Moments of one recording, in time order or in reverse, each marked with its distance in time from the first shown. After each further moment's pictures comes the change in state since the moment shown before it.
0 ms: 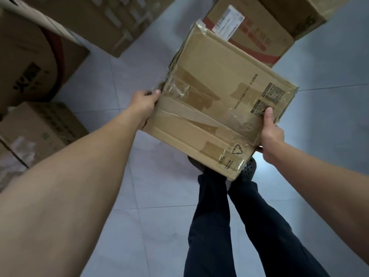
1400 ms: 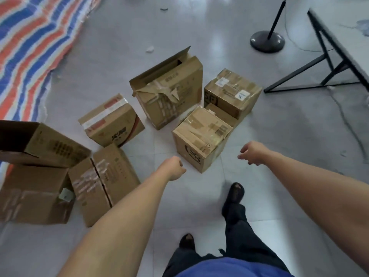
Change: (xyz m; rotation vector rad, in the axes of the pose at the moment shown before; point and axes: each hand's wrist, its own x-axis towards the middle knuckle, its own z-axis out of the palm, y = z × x) left_hand -0.568 -0.126 -0.088 0.676 -0.052 0.368; right_hand -0.422 0.123 -0.266 -1.002 -0.138 -0.772
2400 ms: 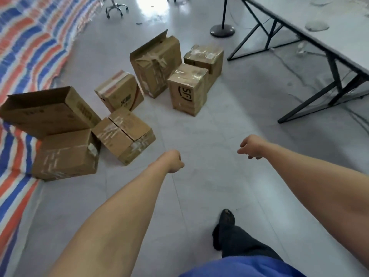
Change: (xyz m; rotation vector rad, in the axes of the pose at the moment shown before) left_hand -0.519 -0.316 0.368 0.315 0.008 0.220; right_hand -0.579 0.164 0.487 0.174 0.127 0.103
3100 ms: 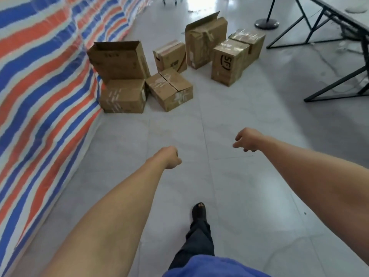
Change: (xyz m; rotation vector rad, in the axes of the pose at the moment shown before) left_hand -0.479 -0.203 0.359 -0.138 0.124 -0.201; right_hand -0.447 0.058 0.353 -0.170 -0.028 -0.215
